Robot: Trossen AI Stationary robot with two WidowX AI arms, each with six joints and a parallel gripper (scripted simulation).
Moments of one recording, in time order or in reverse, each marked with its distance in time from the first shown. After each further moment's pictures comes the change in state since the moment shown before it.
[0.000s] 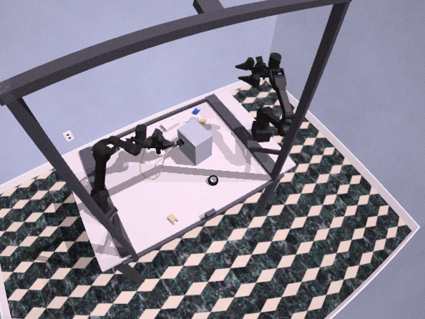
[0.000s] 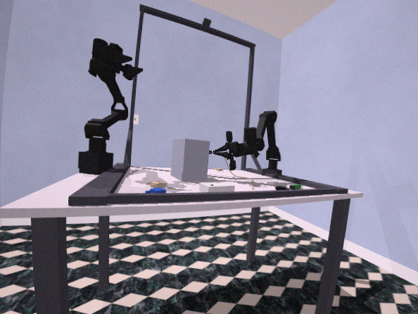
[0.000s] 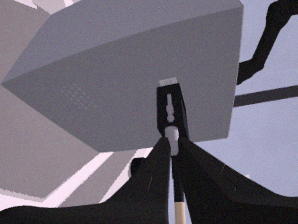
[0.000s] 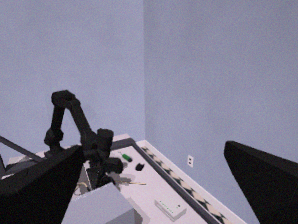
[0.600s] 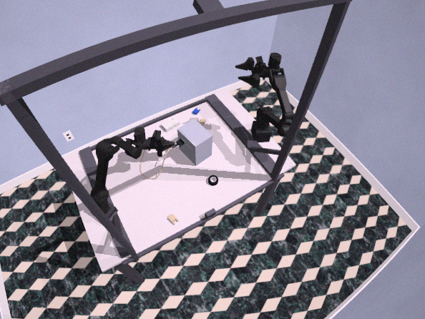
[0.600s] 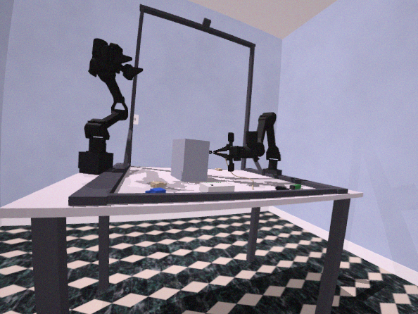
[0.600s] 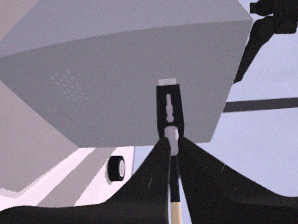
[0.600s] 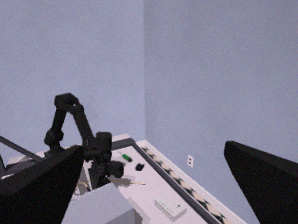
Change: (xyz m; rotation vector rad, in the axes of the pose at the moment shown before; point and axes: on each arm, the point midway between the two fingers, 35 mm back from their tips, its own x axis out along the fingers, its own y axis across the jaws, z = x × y) left arm 0.000 0.003 0.000 -0.142 0.000 -0.101; right arm 0.000 0.000 0.000 0.000 0.000 0.000
